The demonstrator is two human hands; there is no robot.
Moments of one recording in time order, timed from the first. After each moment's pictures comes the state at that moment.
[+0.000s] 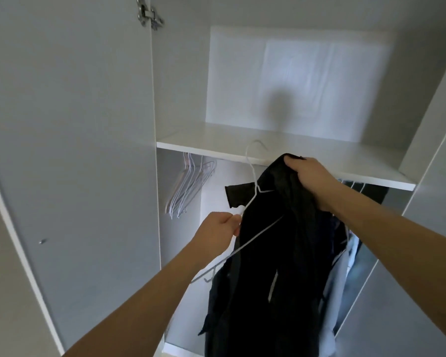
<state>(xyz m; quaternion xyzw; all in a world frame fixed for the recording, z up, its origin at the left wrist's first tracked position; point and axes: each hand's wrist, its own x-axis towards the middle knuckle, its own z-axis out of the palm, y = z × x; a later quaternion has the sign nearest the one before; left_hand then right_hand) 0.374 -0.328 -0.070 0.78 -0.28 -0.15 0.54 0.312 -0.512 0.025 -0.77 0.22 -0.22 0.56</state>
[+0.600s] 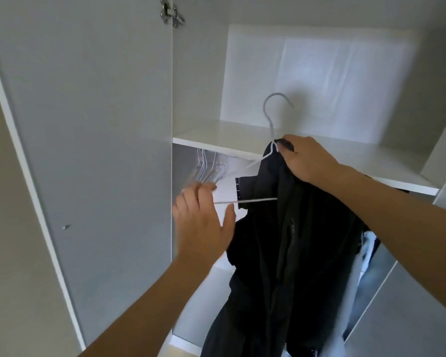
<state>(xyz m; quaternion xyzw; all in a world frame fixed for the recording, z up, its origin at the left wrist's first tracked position) 0.377 -0.301 -0.099 0.79 -0.24 0.45 0.35 0.336 -0.494 0.047 -0.95 0.09 -0.28 0.13</state>
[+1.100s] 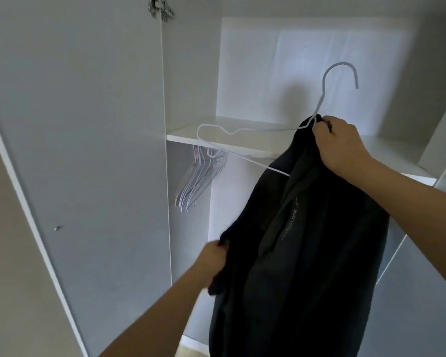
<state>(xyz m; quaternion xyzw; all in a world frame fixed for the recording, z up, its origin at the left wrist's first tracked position) 0.394 -0.337 -0.171 0.78 -0.13 -0.23 0.56 0.304 -0.528 0.054 -0.88 0.15 -0.39 0.23</state>
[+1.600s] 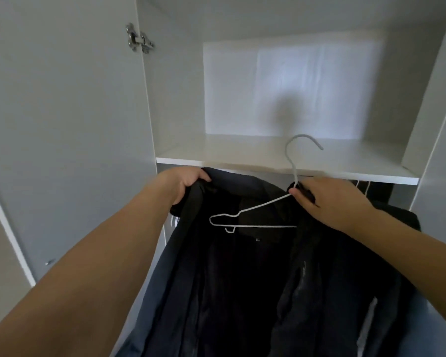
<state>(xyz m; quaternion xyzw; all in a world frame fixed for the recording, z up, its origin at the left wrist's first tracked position) 0.462 -0.335 0.025 0.81 -0.08 -0.28 0.51 0.252 -0.538 0.009 -0.96 0.10 -0.26 -0.08</state>
